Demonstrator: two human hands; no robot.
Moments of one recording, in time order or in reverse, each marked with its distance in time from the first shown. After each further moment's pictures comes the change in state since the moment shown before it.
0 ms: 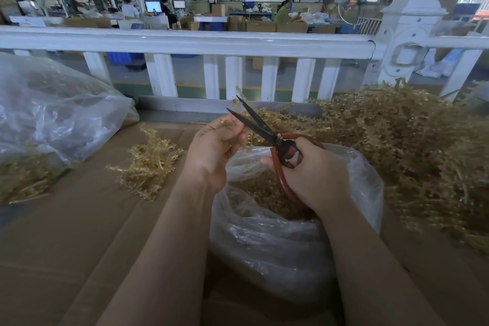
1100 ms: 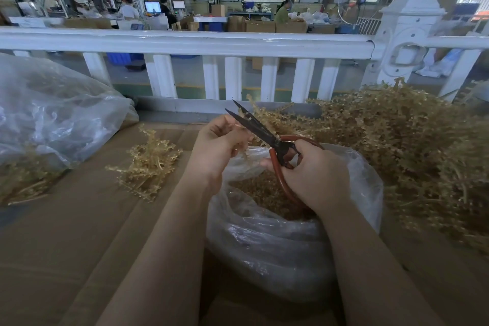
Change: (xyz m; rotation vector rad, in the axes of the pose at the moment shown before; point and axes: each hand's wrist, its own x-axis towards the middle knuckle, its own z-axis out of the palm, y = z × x) left_hand -0.002 -0.002 0.002 0.223 -0.005 0.109; right_hand 0.001 0.004 0.000 -0.004 0.010 -0.027
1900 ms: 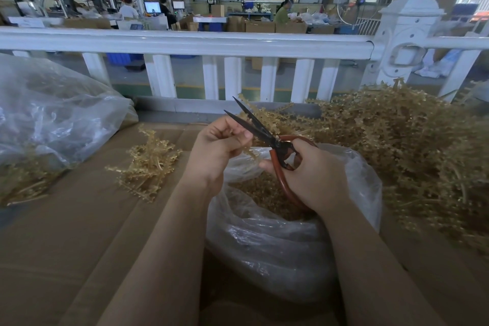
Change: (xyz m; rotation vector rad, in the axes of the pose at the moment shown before) left_hand 0.001 -0.008 -0.003 -0.093 -0.110 0.097; right_hand -0.004 -0.004 -0.005 0.085 -0.063 -0.017
